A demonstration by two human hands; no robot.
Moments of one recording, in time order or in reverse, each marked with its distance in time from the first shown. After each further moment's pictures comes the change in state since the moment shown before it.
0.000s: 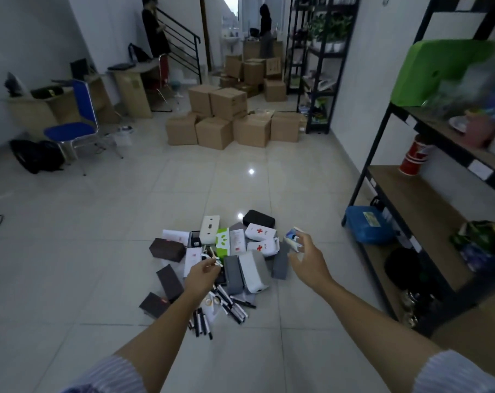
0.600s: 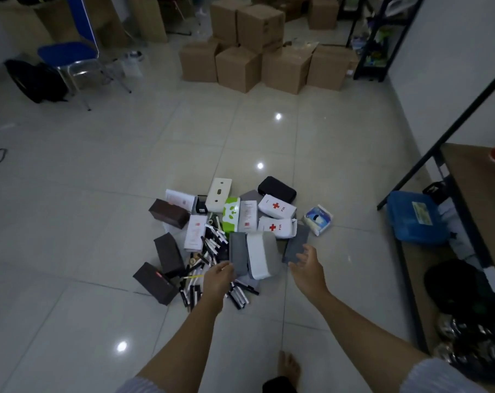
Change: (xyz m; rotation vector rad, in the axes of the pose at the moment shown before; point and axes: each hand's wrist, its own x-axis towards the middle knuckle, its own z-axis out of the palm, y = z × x) left_hand 0.198 -0.027 0.102 -0.491 0.084 -0.500; right_hand 0.218 0.122 0.107 0.132 -0.171 0.436
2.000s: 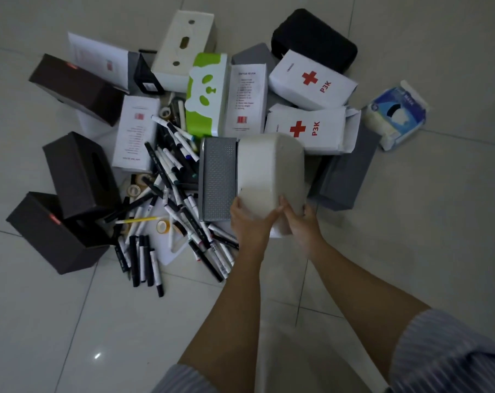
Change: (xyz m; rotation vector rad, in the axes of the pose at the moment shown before) left_hand 0.475 -0.249 0.174 0.099 0.161 0.049; right_hand 0.431 0.361 0.228 0.199 -0.109 0.372
